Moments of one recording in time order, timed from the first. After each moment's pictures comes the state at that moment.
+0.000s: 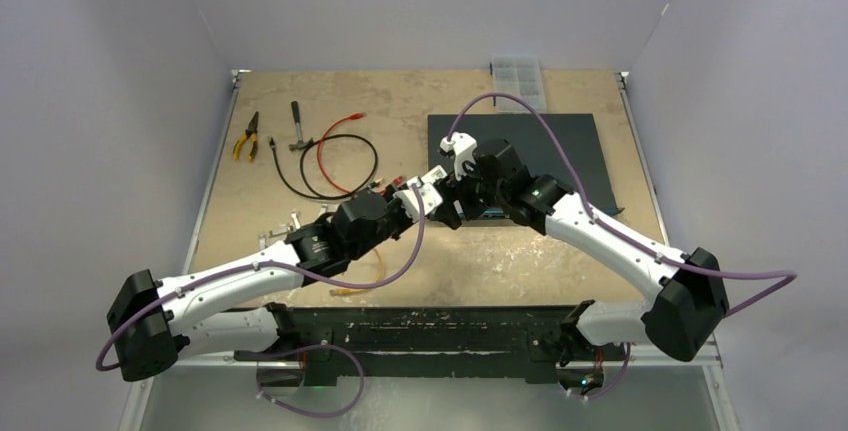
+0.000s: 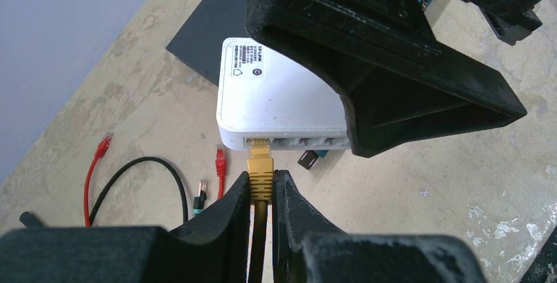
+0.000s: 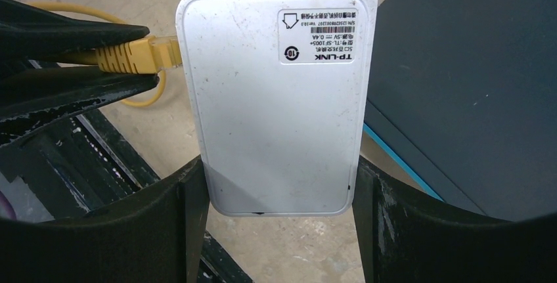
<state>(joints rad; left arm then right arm) -1.00 1.09 0.74 0.01 -0.27 0.29 0.74 1.30 1.03 -0.43 -0.18 0.11</state>
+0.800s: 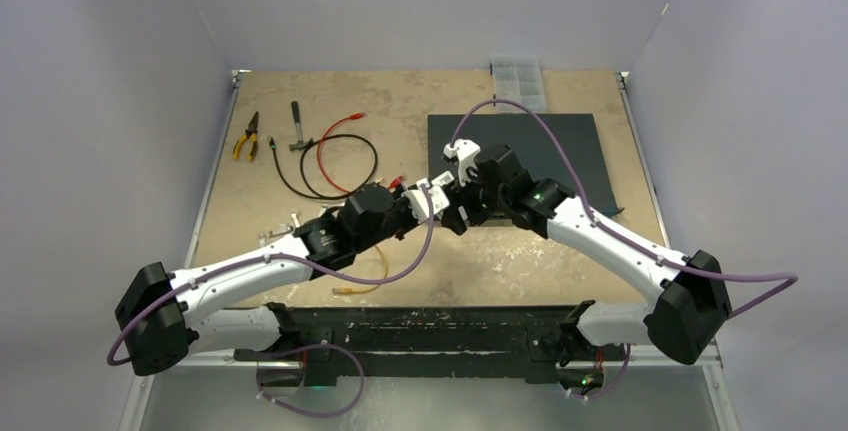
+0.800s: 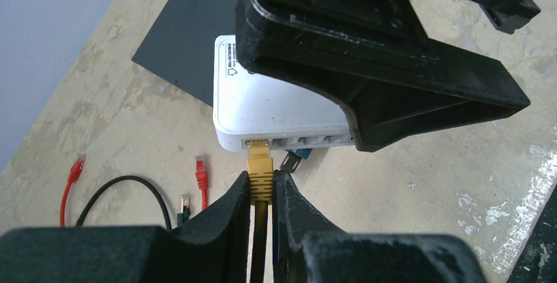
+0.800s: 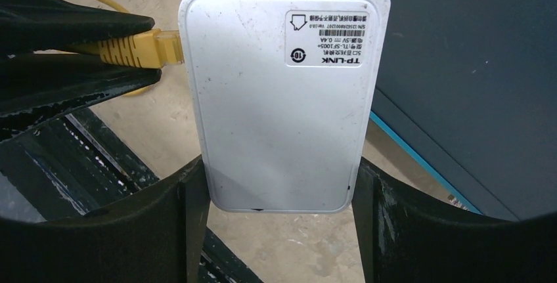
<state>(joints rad) -0.96 1.15 0.76 0.02 -0.13 0.33 0.74 1.28 1.00 -0.46 -0.15 0.12</state>
